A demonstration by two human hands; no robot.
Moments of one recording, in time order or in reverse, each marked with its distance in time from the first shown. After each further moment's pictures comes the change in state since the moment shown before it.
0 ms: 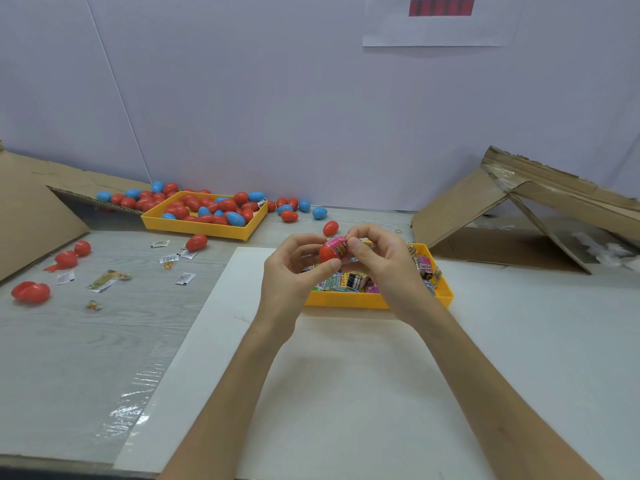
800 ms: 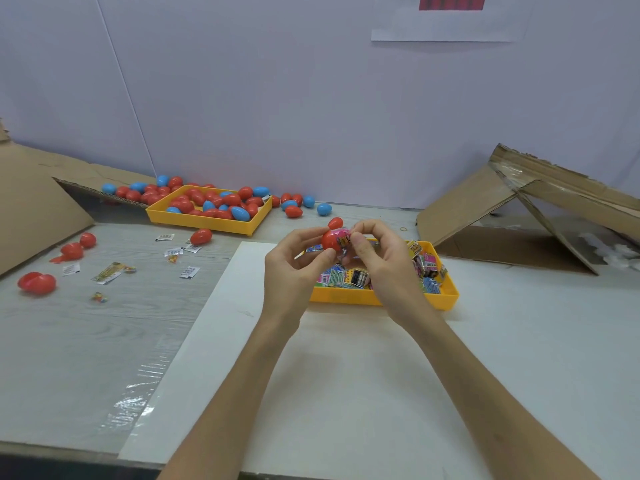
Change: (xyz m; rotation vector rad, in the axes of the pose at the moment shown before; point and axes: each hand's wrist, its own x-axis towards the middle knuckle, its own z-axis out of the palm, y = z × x) left_hand -0.004 0.001 0.001 -0.041 0.062 0.063; right_hand -0.006 0.001 0.016 -0.064 0.124 -0.070
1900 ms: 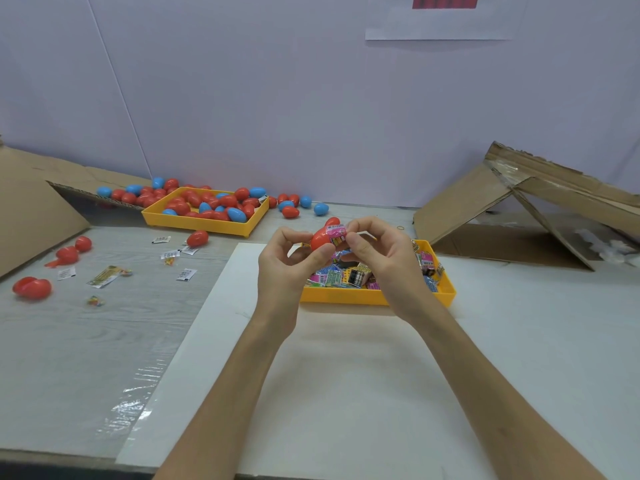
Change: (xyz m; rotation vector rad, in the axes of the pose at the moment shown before) left_hand 0.003 0.000 -0.003 -0.119 0.020 -0.092; right_hand 0.001 -0.006 -0.011 0.060 -0.117 -0.071
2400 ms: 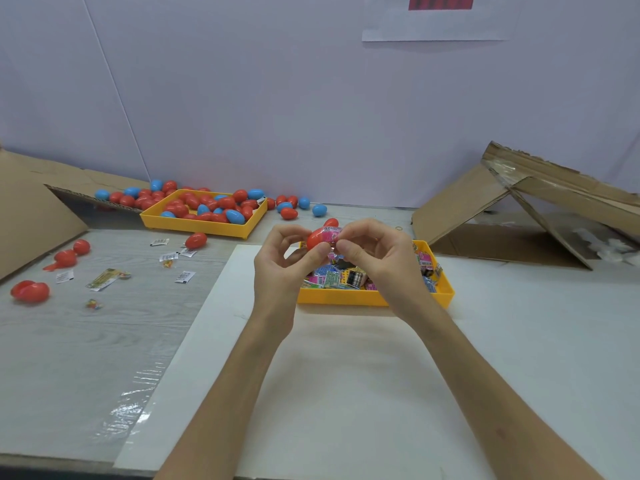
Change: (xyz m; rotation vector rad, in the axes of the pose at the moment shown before) left_hand -0.002 0.004 0.000 0.000 0.005 0.050; right_hand 0.000 -0.002 -0.001 -0.069 0.020 -0.054
